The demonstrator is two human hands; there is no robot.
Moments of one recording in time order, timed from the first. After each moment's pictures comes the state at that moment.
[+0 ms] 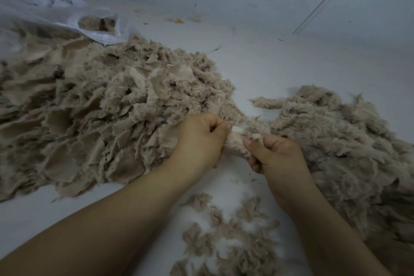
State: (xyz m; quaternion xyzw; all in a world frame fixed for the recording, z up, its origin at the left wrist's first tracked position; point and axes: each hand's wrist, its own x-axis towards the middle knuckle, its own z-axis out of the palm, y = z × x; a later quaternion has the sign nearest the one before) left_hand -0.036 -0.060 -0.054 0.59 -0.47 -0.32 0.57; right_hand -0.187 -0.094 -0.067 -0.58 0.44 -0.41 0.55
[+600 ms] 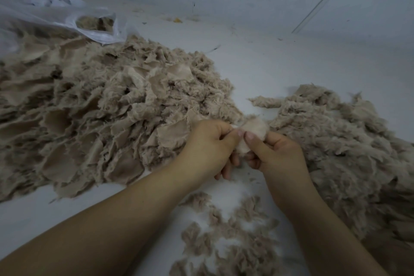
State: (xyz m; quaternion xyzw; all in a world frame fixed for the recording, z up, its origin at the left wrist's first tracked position) left_hand -0.045 -0.054 -0.052 0.56 -0.52 -0.40 0.50; right_hand -0.187 -0.092 -0.067 -0.54 0.40 -0.45 0.59
